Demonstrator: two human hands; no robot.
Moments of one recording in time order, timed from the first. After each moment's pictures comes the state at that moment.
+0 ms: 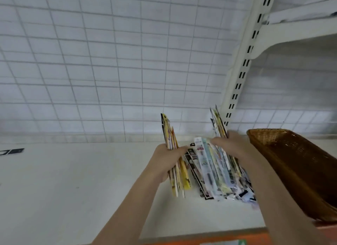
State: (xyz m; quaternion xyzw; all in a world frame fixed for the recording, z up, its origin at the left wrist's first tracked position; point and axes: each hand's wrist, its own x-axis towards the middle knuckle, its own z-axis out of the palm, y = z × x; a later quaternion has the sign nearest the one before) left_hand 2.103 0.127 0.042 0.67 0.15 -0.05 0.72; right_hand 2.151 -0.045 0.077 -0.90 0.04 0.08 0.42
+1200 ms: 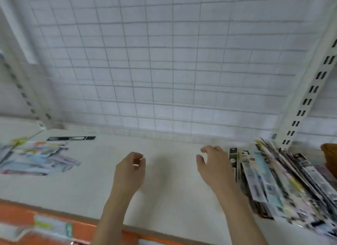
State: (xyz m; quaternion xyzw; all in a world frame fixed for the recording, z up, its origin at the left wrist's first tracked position) left_hand 2.022 0.280 -0.003 0.83 0.31 0.24 0.41; right_hand 2.114 0.100 0.020 -0.94 -0.17 -0.04 0.29
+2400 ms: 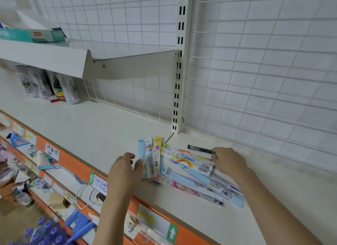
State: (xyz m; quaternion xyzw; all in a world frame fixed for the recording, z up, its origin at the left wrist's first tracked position) left_hand 1.833 0.709 -0.018 0.79 0.49 0.27 0.26; right_hand 2.062 0.558 -0.012 -0.94 -0.33 0.04 0.07
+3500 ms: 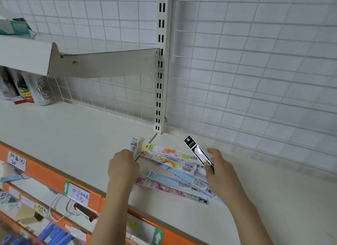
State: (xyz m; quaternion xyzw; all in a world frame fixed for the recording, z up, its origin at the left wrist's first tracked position) left_hand 1.886 0.717 -0.012 0.84 0.49 0.11 0.22; right_hand 1.995 0.510 0.002 -0.91 -0.29 0.02 0.31
